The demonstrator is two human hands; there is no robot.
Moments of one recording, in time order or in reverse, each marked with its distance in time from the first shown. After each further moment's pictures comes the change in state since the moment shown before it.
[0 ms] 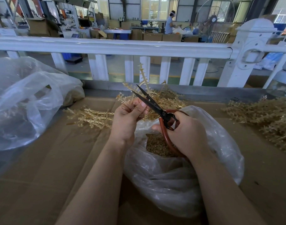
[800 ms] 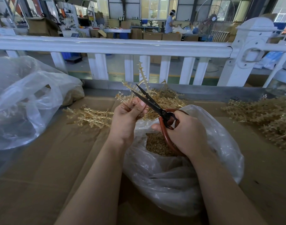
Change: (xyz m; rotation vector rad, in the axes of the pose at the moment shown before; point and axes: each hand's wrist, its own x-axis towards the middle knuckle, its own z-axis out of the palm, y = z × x) left_hand 0.000 0.001 -0.001 -0.005 -0.006 0.000; right_hand 0.000 -0.001 -0.002 0.013 0.023 0.005
